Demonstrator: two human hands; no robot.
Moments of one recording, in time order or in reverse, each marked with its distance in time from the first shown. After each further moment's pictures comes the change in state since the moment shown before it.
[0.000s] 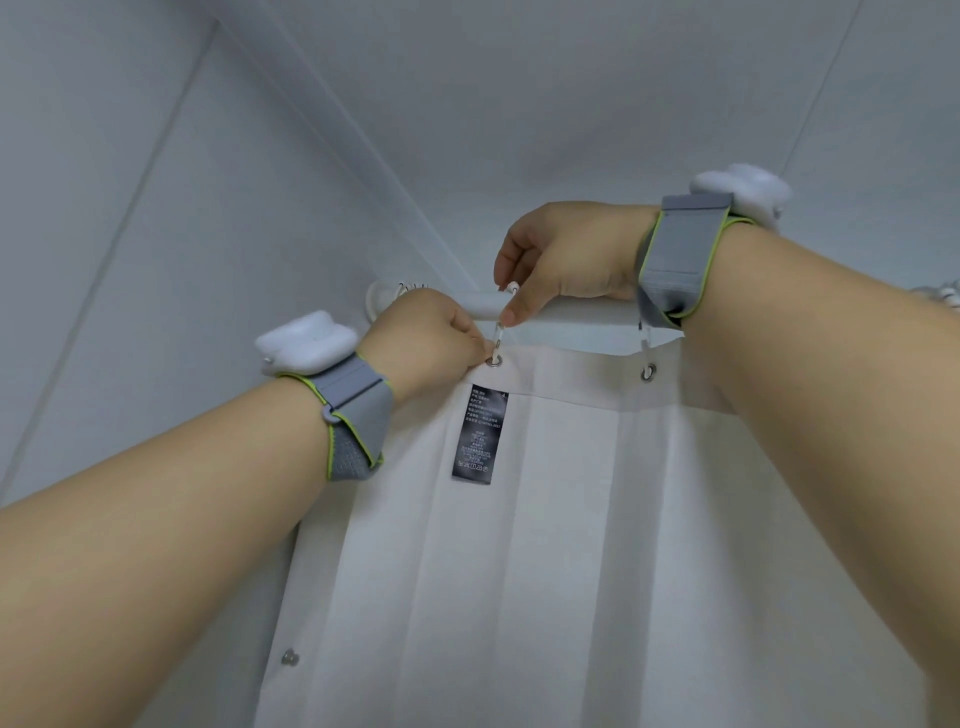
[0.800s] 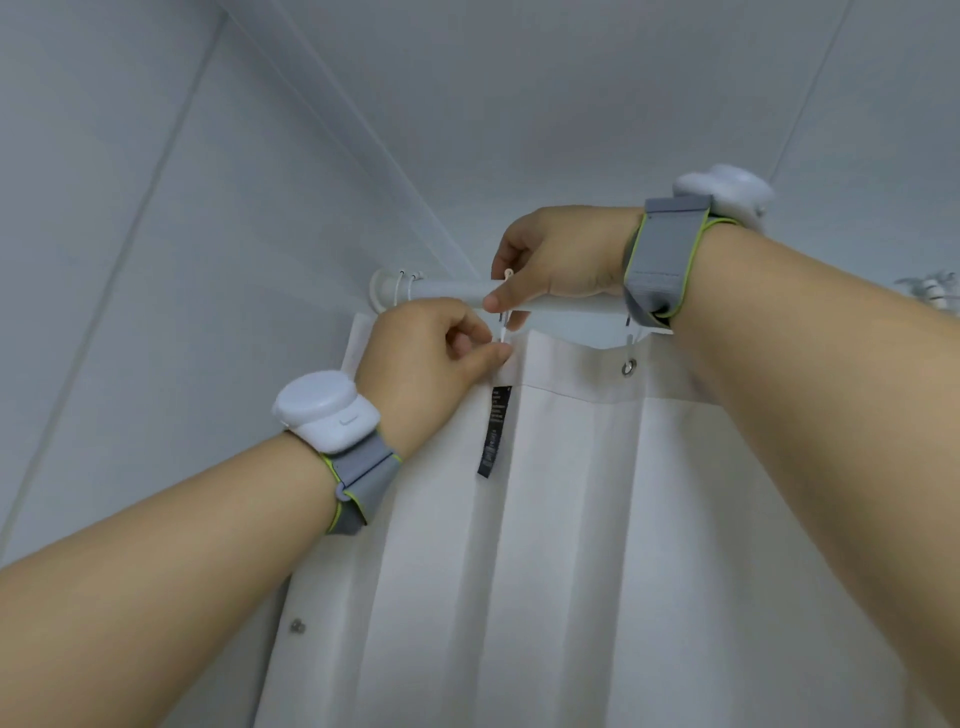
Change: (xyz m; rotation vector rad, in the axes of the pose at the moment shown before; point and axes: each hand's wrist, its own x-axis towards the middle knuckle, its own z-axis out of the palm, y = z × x) left_hand -0.028 -0.018 0.016 0.034 0.243 0.288; right_hand -0.004 -0.001 0.007 -0.036 -0.069 0.017
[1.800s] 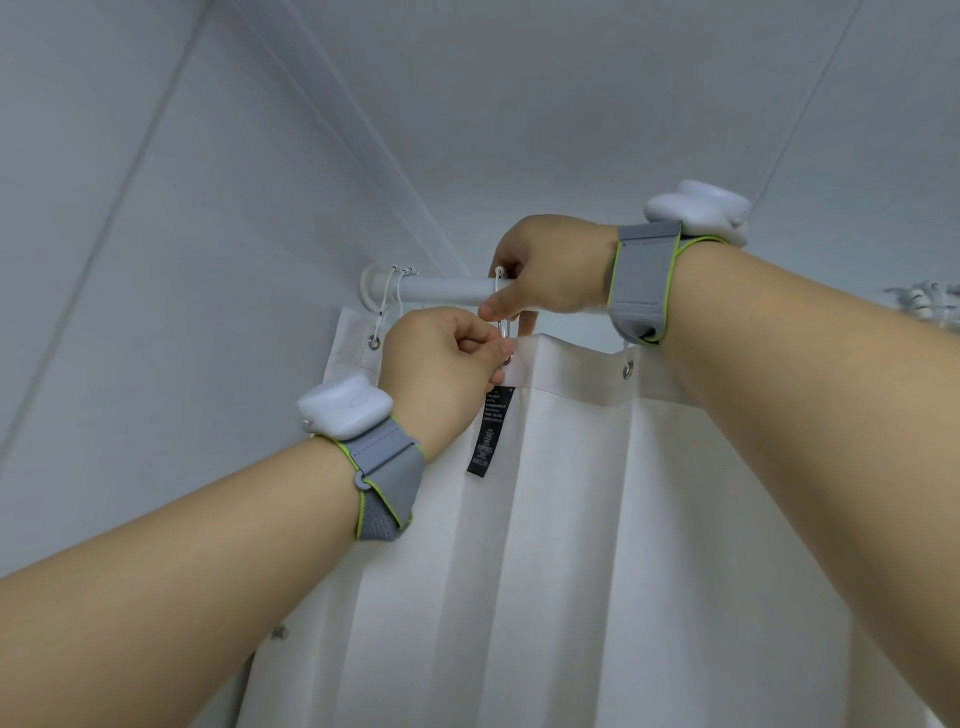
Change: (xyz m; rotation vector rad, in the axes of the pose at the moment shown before) left_hand -0.002 0.017 0.022 -0.461 0.020 -0.297; right_hand 0.007 0.003 0.008 -0.131 0.065 -0.051
